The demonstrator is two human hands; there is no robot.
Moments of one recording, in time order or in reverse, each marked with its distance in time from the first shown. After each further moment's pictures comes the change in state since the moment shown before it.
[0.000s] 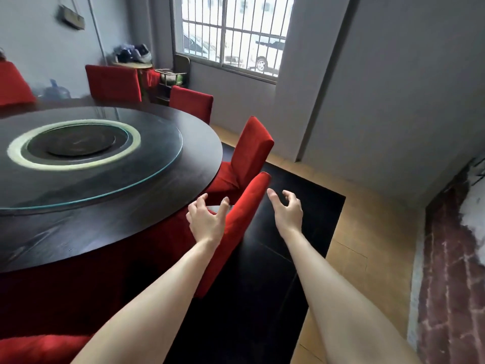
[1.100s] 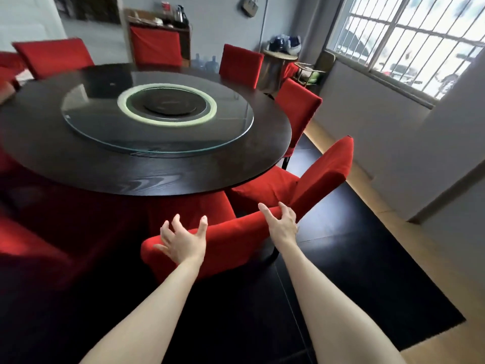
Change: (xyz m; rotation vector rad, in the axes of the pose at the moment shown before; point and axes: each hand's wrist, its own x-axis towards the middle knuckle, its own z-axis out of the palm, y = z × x) left_hand 0.087 -0.020 0.275 0.249 0.780 -0.509; right_hand 0.354 0.085 0.037 -0.223 -0.749 -0.134
